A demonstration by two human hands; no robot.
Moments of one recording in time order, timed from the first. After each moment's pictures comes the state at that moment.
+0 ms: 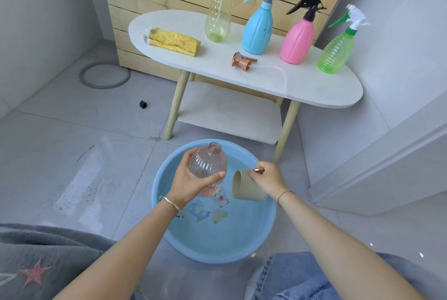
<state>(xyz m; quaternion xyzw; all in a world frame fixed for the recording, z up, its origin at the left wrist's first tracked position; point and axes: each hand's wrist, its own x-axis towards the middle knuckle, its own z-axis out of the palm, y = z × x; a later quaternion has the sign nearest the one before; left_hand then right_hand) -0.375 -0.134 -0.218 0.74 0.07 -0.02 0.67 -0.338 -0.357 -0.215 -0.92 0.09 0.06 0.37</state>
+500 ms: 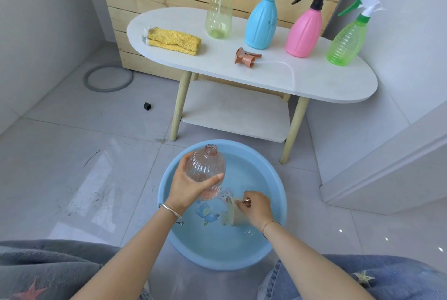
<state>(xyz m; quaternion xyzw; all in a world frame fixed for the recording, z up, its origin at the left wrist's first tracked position) -0.369 -0.123 -0.226 0.74 0.09 -0.01 0.66 -0.374 -0.329 -0.298 -0.96 0.04 0.13 0.25</state>
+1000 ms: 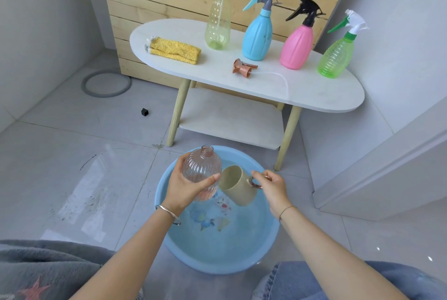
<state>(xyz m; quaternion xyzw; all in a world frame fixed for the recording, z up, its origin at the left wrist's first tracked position) -0.372 -0.121 -0.211 0.72 0.08 0.01 0.69 -0.354 -0.341 -0.213 -0.77 0.21 0.01 0.60</state>
